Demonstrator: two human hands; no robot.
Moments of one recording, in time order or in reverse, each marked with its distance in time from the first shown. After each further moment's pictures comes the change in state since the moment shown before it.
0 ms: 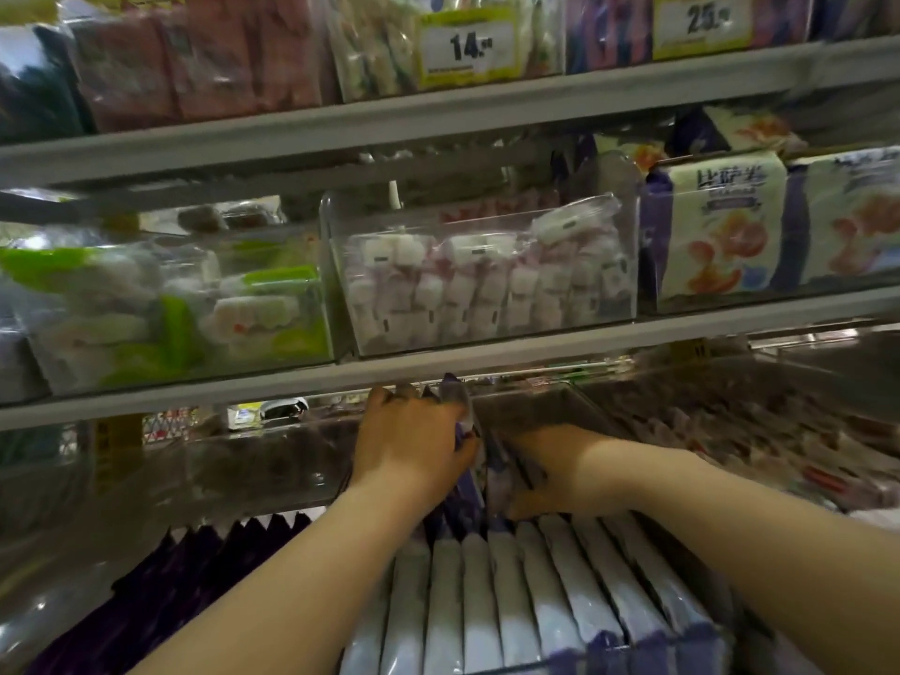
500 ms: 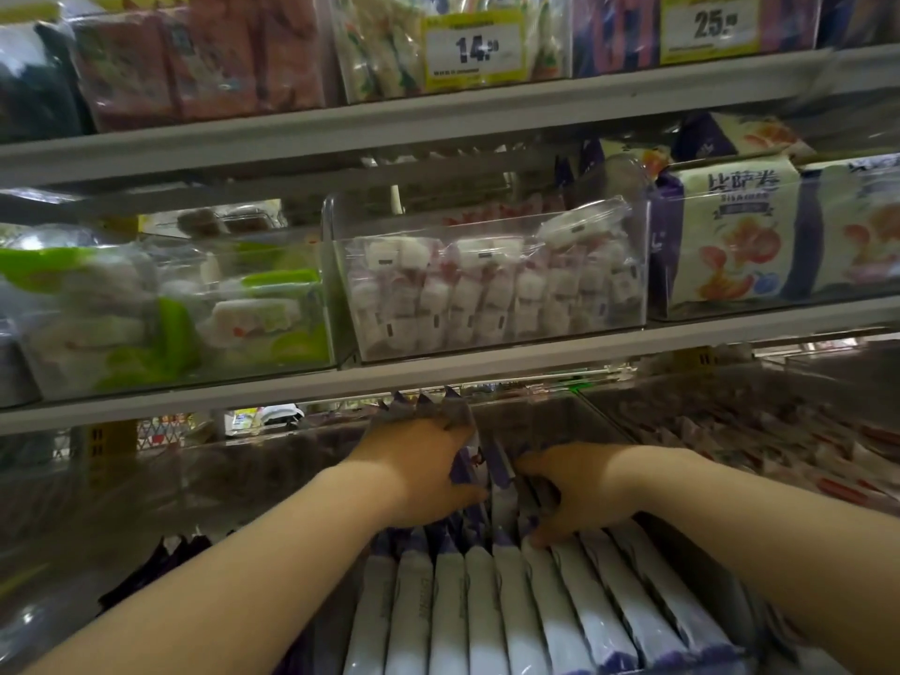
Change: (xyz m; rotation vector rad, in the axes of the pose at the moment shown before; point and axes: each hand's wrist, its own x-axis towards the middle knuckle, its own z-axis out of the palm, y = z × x) left_hand 0.007 -0.021 0.002 -0.181 -0.357 0.264; right_hand 0.005 0.007 -0.004 -0.051 -0.194 0.041
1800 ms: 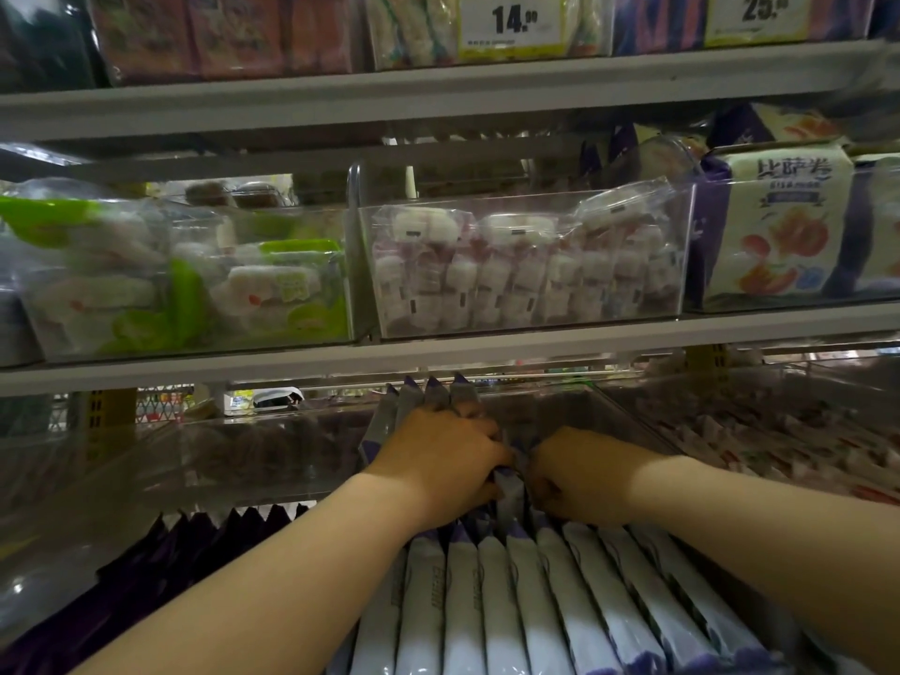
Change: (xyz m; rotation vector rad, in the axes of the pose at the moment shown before) left_hand 0.001 0.012 0.014 0.221 0.148 0.194; right_hand 0.011 -0.015 0.004 -0.189 0.071 0.042
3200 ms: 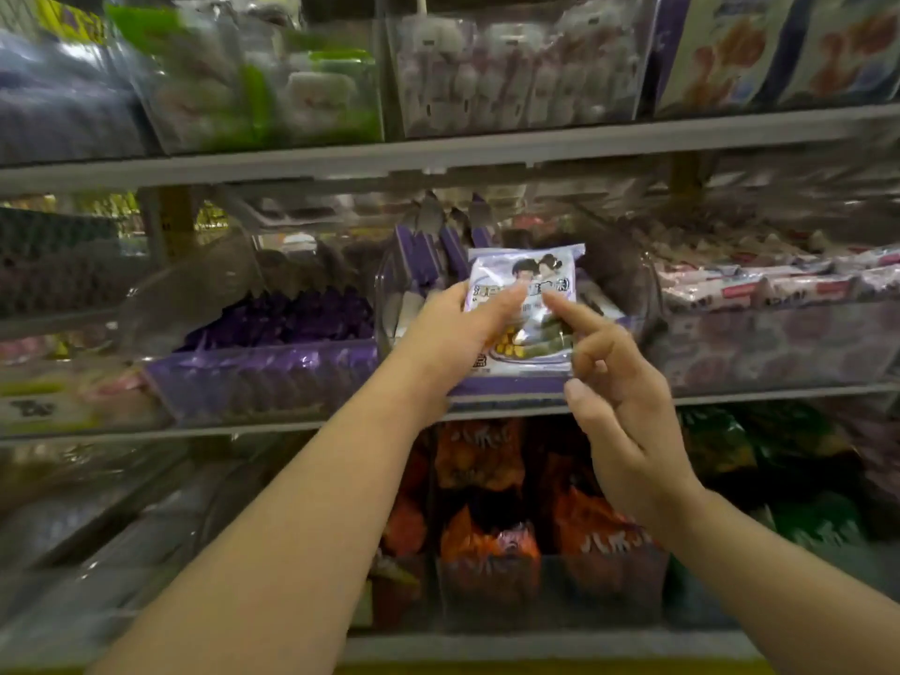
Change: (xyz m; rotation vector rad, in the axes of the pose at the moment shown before) left_hand -0.137 0.133 -0.066 -1.864 0.187 -0.663; right_hand -0.201 -0.111 0.098 1.054 0.937 -0.336
